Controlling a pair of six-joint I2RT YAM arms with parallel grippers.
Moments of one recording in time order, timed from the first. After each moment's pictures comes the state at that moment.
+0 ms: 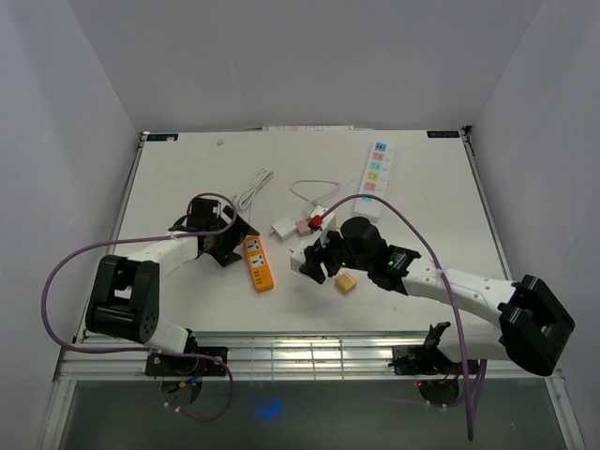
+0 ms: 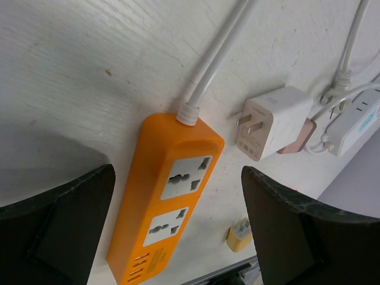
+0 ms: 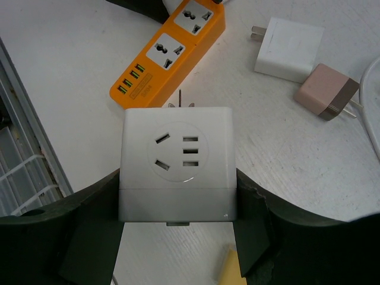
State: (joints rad) left arm -0.21 1.47 0.71 -0.18 0.23 -1.03; right arm 0.91 1.24 0.71 0.05 -0.20 0.06
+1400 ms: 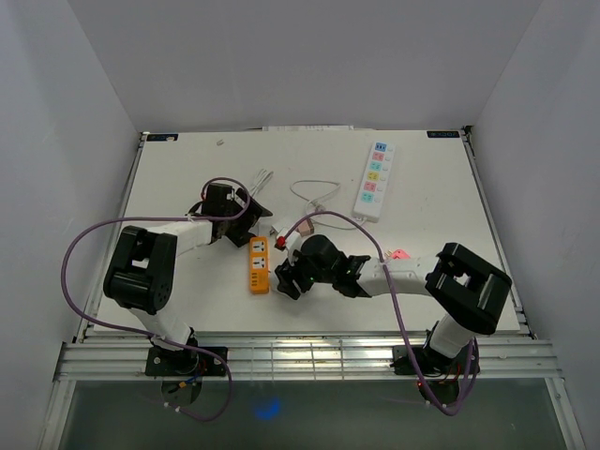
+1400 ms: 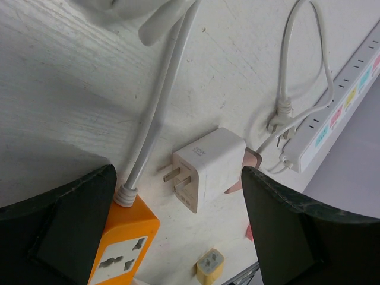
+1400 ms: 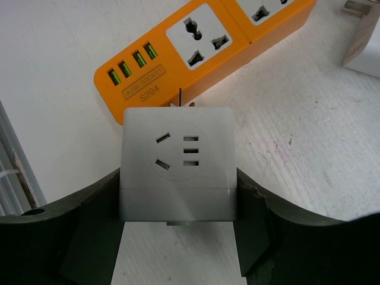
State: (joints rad) left arm -0.26 1.68 0.85 0.02 0.22 -1.07; right arm 1.06 1.63 0.76 0.27 -0.13 0.10
